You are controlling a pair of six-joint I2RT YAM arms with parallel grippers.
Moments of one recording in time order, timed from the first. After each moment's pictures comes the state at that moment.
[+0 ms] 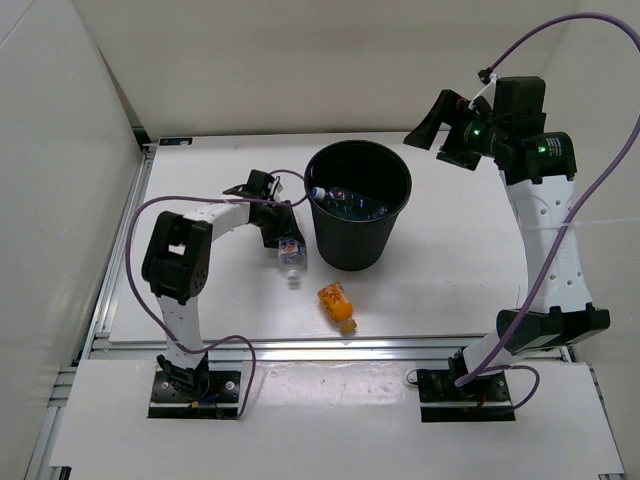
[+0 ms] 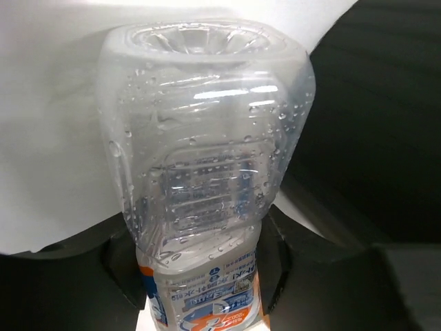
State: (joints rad) left arm -0.34 1.99 1.34 -0.47 0.36 -0.56; right arm 0.16 1.52 2.01 -1.03 -0.35 0.48
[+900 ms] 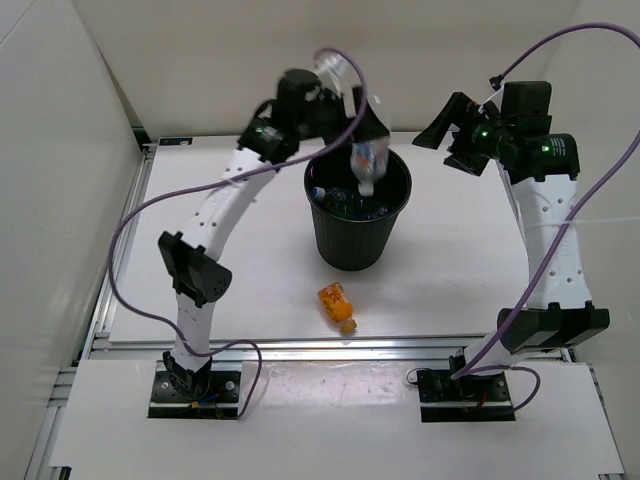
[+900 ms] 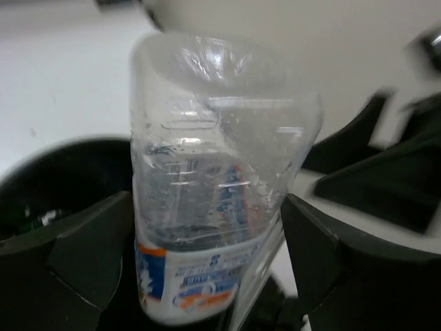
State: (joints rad) left arm -0.56 2.02 2.42 -0.57 0.39 -0.60; right arm 0.11 1.52 1.96 -1.03 -0.37 0.54
